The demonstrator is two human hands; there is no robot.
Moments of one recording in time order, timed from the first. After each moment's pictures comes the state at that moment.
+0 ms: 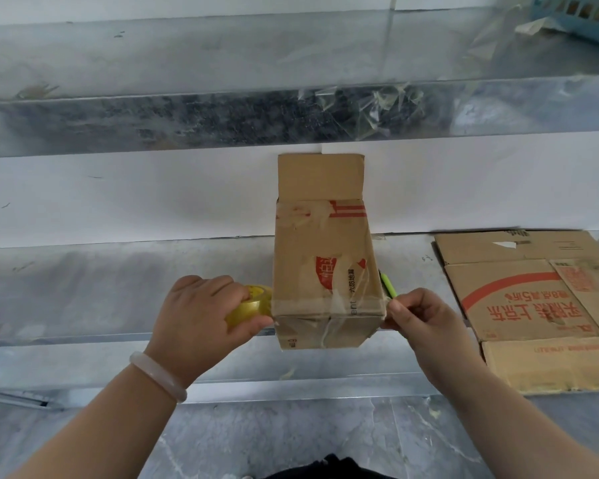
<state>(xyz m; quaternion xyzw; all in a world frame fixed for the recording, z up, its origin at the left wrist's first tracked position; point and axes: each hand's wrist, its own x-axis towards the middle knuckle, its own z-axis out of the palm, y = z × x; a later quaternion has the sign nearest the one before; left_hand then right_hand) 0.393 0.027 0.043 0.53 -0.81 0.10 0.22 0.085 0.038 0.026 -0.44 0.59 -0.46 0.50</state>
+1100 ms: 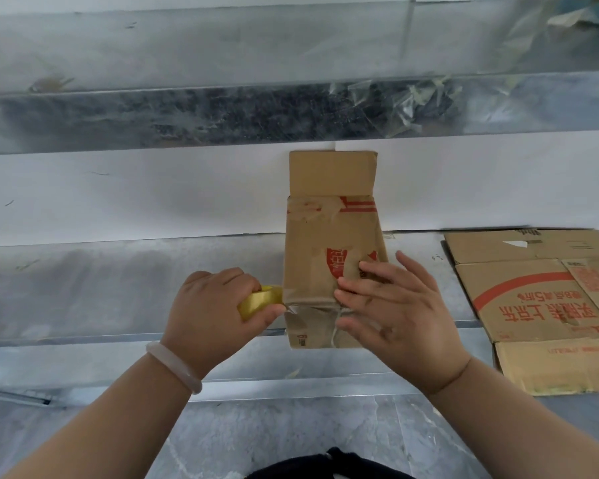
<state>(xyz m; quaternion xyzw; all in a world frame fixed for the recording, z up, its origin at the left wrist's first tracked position) 0.394 0.017 0.043 0.56 -0.79 0.06 0.23 0.122 0.016 0.034 -0.84 0.40 -0.37 -0.05</state>
